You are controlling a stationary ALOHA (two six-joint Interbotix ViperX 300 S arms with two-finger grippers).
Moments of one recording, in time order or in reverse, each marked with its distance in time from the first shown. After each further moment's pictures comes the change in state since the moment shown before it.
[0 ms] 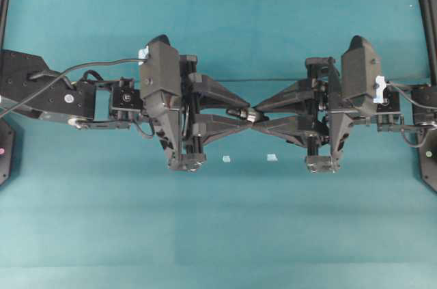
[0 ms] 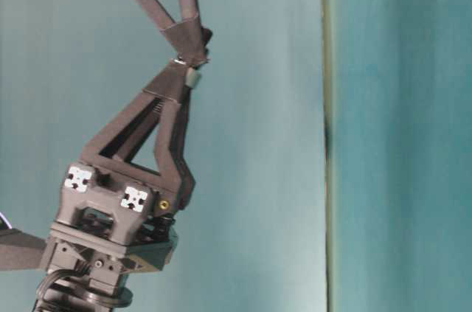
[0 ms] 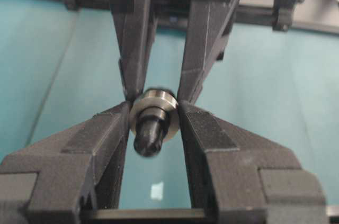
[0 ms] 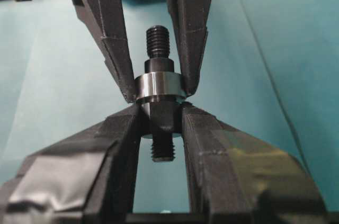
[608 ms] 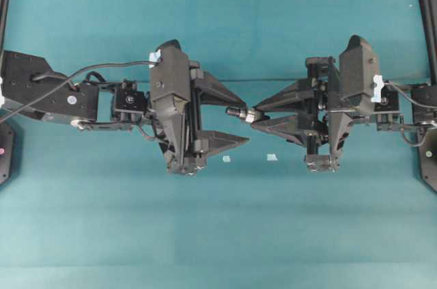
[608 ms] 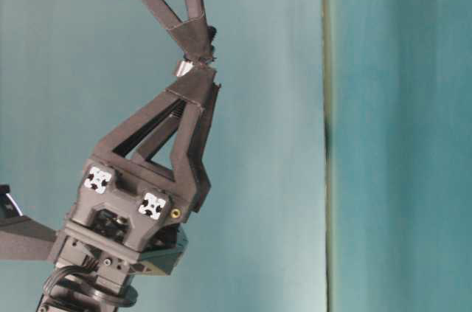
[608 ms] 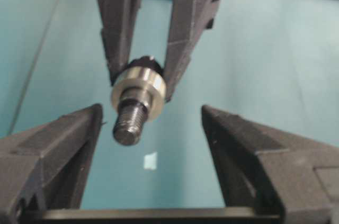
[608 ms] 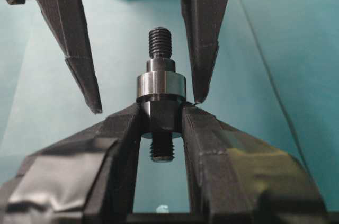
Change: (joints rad) left arm -0.003 0.012 -0.008 0.000 0.009 0.000; right arm -0.003 0.003 0.000 0.002 0.011 0.000
